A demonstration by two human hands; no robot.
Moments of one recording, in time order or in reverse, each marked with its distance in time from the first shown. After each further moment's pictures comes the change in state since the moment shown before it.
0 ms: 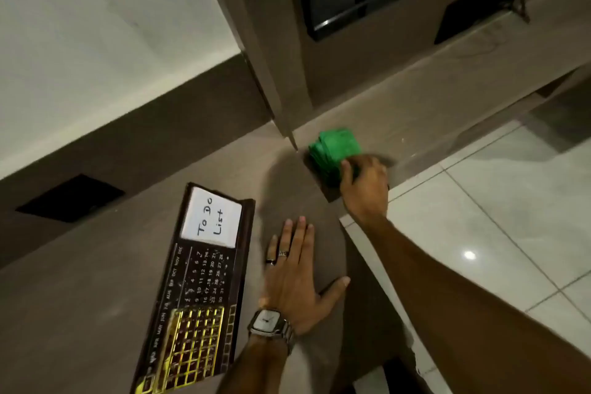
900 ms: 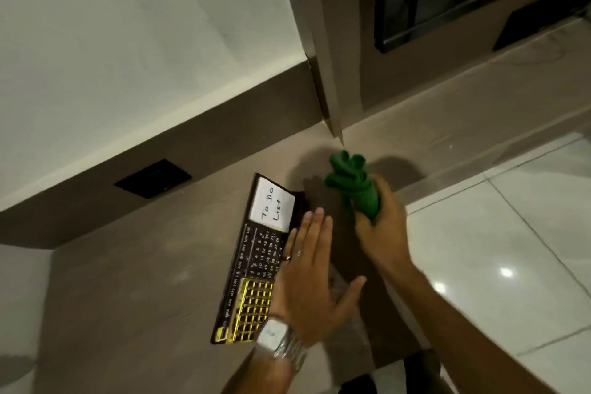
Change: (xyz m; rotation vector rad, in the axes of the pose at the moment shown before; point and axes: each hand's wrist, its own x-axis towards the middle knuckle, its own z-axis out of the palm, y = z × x) left_hand -0.053 -0.007 -0.079 -0.158 0.263 0.043; right_hand -0.098 -0.067 -0.030 0.493 -0.209 -0.102
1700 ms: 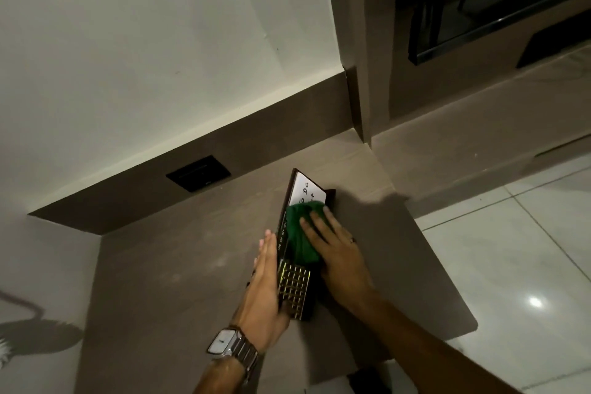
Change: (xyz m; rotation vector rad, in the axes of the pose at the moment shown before) left_hand -0.079 -0.075 -0.067 -0.226 -0.189 -0.373; right_hand -0.073 -0.006 0.087 -0.642 -0.424 -0.484
